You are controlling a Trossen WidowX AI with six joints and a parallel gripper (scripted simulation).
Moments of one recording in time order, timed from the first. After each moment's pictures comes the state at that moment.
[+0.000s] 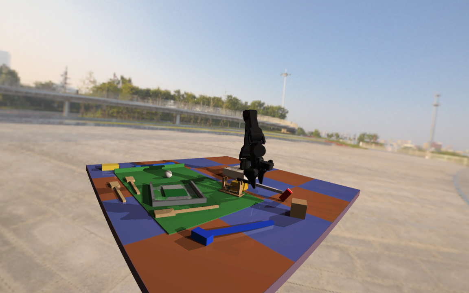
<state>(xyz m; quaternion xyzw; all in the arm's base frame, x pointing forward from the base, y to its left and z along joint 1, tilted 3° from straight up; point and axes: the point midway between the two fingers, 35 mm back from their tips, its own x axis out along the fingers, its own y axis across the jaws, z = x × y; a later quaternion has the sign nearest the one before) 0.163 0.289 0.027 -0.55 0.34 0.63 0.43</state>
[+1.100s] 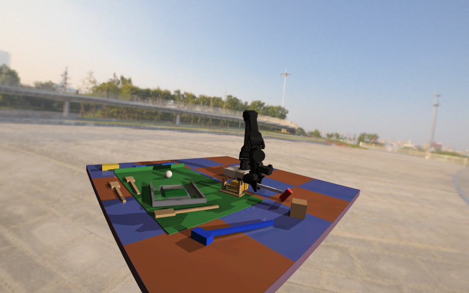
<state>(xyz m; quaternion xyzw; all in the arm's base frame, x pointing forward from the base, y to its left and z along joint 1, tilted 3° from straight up) 0.165 0.289 0.003 -0.55 0.34 0.63 0.43</state>
